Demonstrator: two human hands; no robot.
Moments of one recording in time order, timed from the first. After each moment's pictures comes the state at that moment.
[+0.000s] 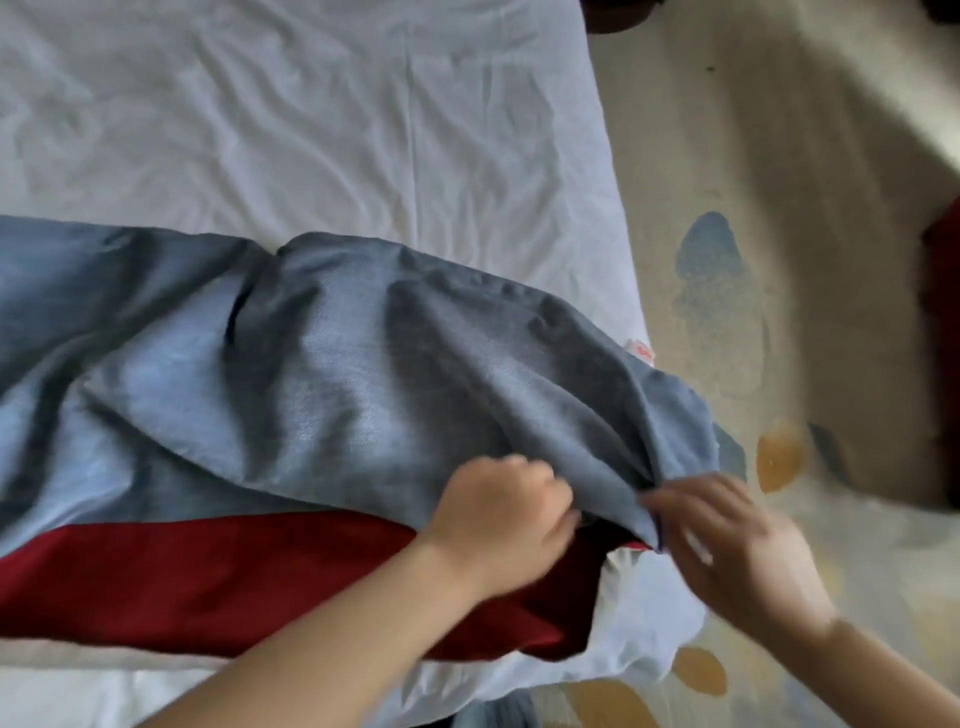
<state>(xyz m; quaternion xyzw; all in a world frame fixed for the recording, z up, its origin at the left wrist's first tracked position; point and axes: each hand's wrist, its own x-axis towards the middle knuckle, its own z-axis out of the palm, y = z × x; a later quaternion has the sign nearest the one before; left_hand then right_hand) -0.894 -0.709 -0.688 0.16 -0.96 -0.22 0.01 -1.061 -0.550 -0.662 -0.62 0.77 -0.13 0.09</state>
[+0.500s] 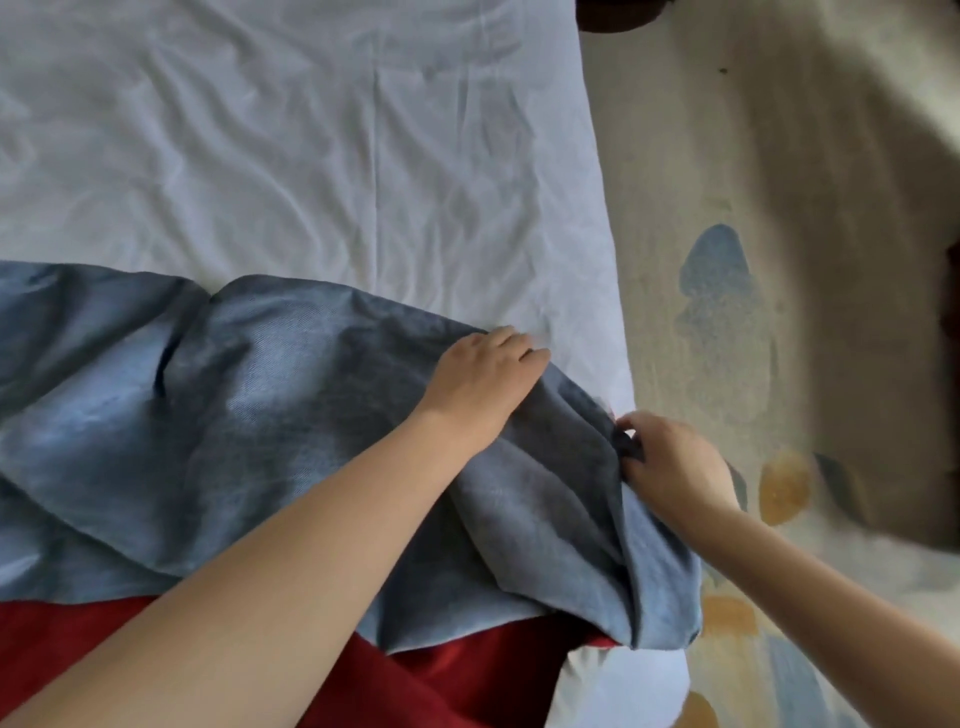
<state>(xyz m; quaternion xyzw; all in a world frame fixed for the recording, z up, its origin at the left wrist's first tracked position) -1.015 -0.821 -0.731 0.20 -0.97 -0.10 -0.05 -1.148 -0.652 -0.722 -0.38 0.89 -0.01 0.26</state>
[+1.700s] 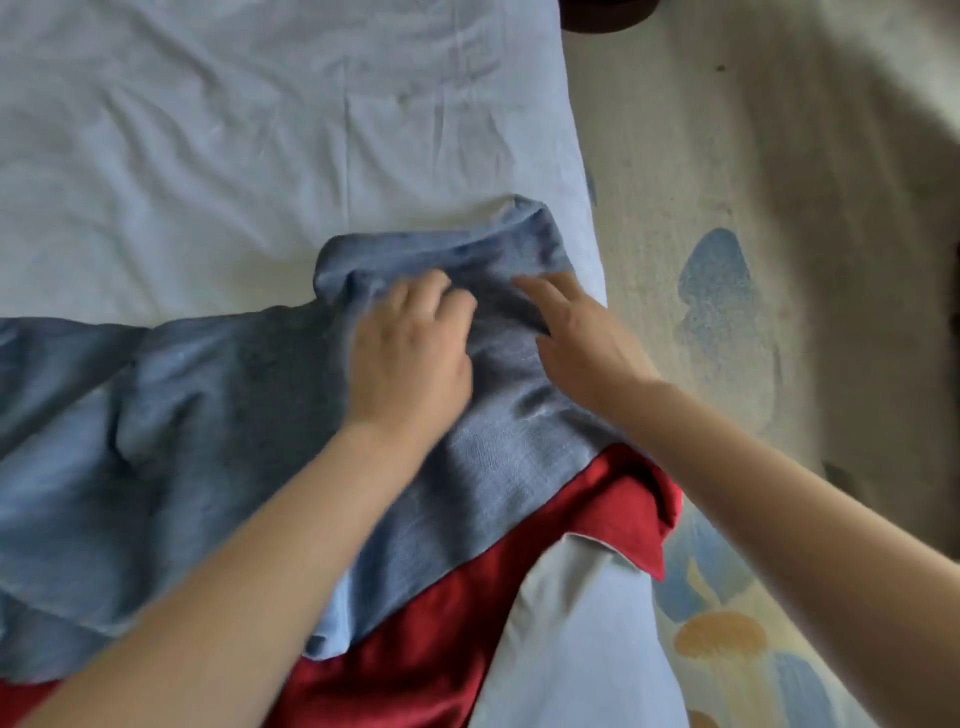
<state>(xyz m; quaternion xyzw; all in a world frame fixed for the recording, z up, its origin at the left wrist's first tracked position) -1.024 -0.868 -0.696 0.36 -0.93 -0.04 0.10 -1.188 -0.792 -0.717 -0.57 0.79 -0.12 0.18</state>
